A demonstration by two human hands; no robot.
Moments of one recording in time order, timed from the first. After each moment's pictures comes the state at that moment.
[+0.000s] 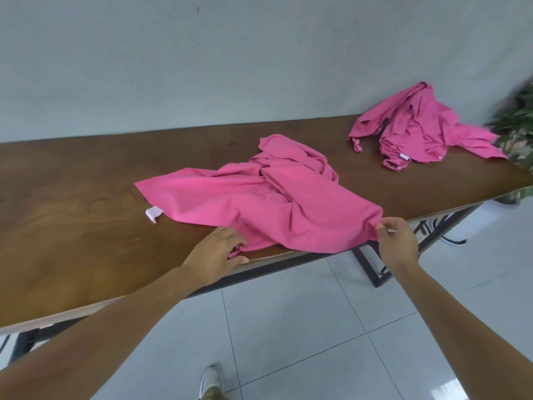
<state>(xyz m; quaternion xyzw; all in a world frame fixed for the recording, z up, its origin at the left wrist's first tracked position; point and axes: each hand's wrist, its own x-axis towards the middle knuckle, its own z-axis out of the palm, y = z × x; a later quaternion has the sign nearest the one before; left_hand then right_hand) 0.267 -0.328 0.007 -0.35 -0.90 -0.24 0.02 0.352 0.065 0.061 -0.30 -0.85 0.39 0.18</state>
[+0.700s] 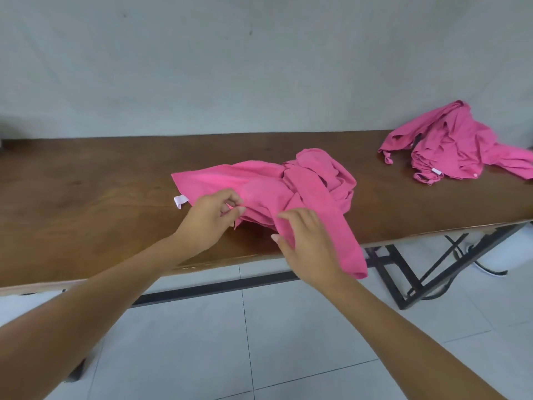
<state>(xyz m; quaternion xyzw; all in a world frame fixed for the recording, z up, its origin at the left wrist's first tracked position) 0.324 -0.386 0.128 -0.18 -0.88 -0.43 0.06 0.371 -0.151 0.092 0.17 -0.94 0.23 0.21</state>
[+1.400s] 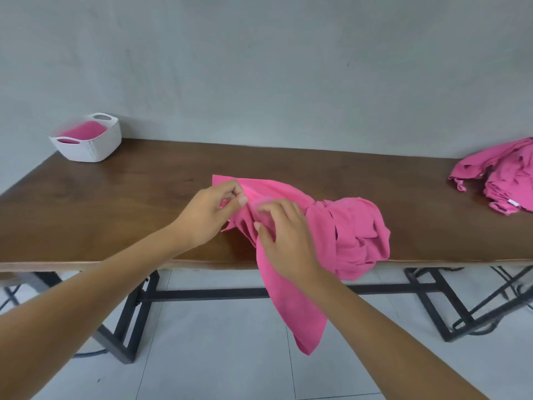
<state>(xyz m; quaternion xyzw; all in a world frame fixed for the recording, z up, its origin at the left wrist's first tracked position) 0.395 -0.656 0.181 -0.18 -0.88 -0.43 0.09 0.405 -0.459 0.136 0.22 -0.89 0.30 0.25</state>
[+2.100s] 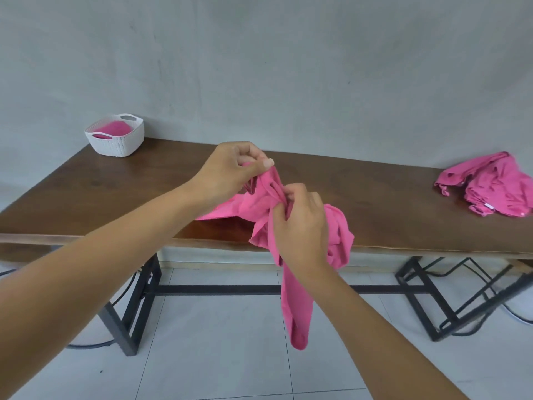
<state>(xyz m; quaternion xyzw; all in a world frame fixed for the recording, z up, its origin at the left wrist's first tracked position) 0.476 -0.679 0.263 -0.16 -0.78 -0.59 0.07 0.511 -0.518 0.195 0.10 -0.87 0.31 0.37</state>
